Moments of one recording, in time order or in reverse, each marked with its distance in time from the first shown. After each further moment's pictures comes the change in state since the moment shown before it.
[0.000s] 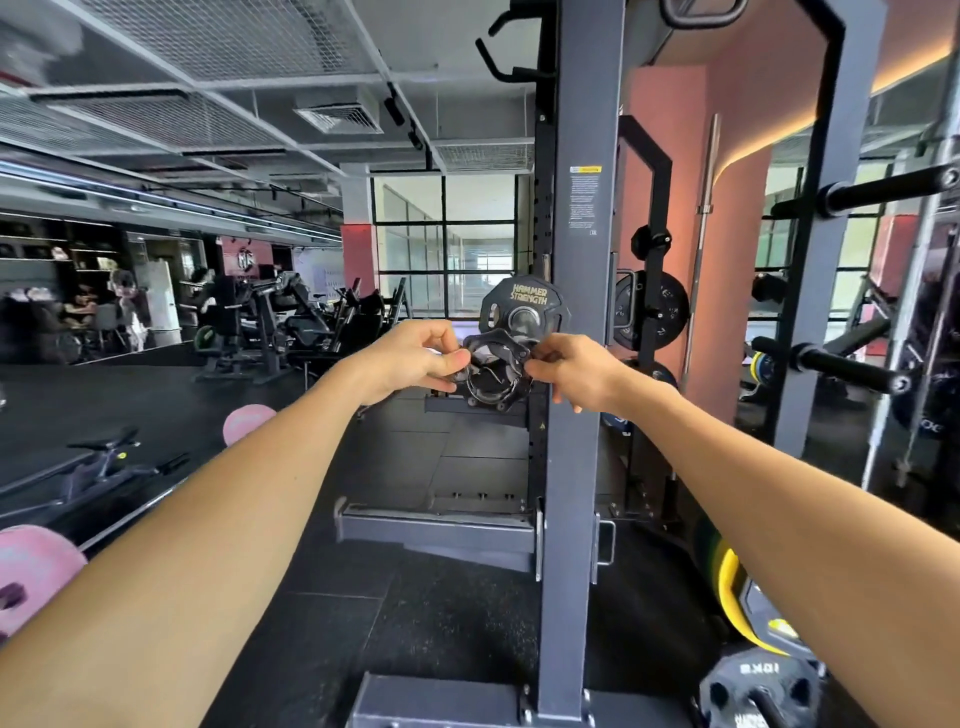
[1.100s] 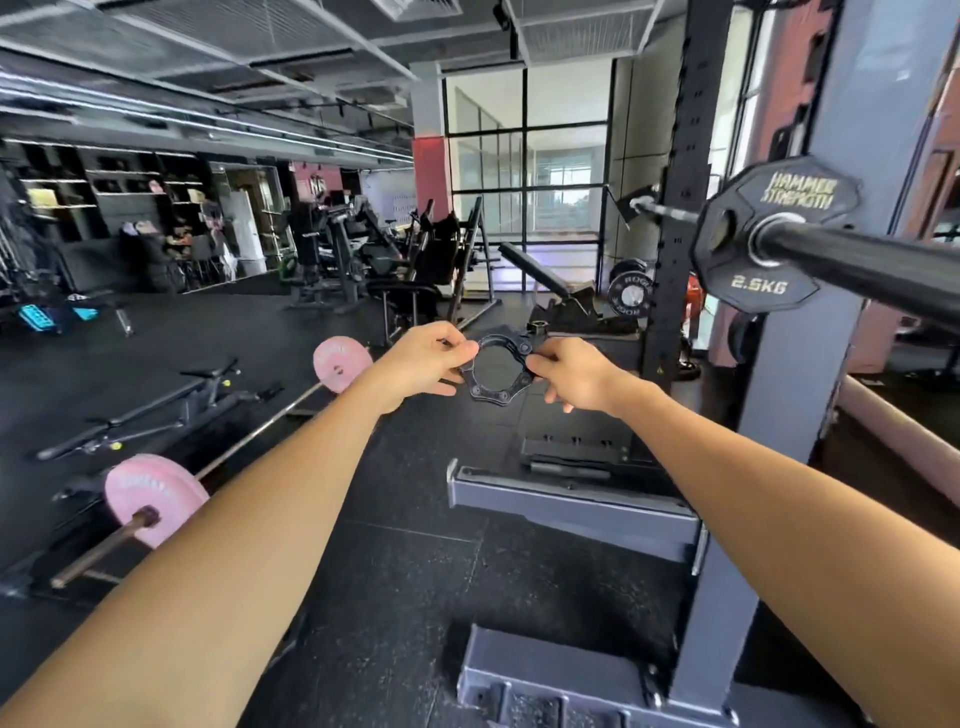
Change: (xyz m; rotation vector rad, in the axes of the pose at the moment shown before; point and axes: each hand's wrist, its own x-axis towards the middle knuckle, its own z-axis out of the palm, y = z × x) left_hand 0.077 -0.268 -0.188 0.002 0.181 -0.331; right_hand 0.248 -0.013 0.285 0.122 -0.221 0.075
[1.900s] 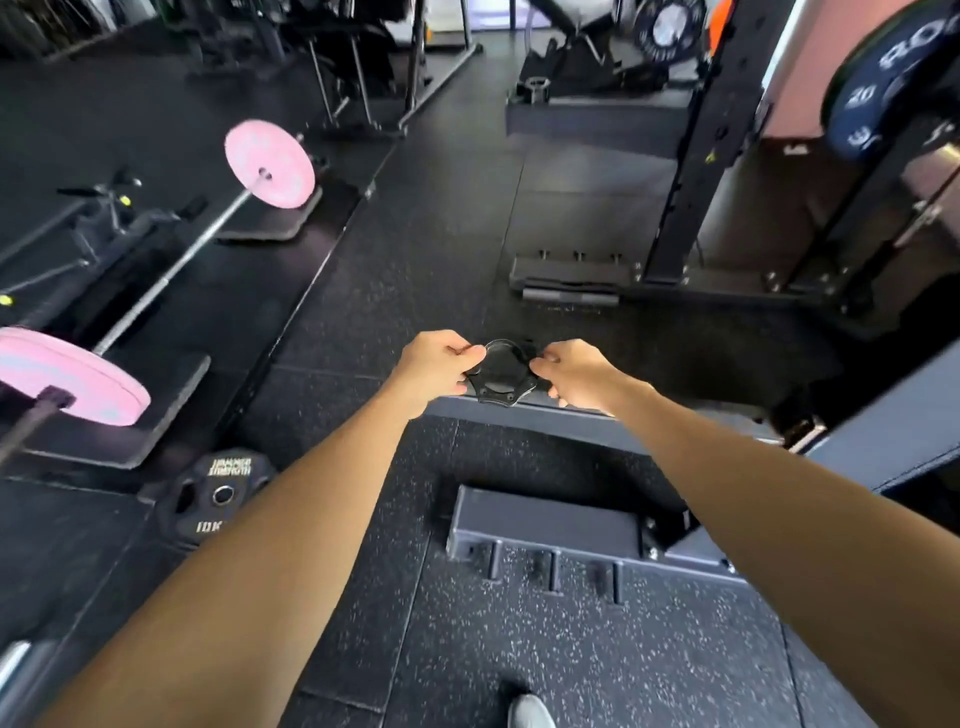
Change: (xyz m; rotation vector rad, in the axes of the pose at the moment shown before) left_hand 0.276 -0.305 0.152 0.008 -0.029 -0.524; right_hand 0.248 0.306 0.161 0.042 -0.289 0.496
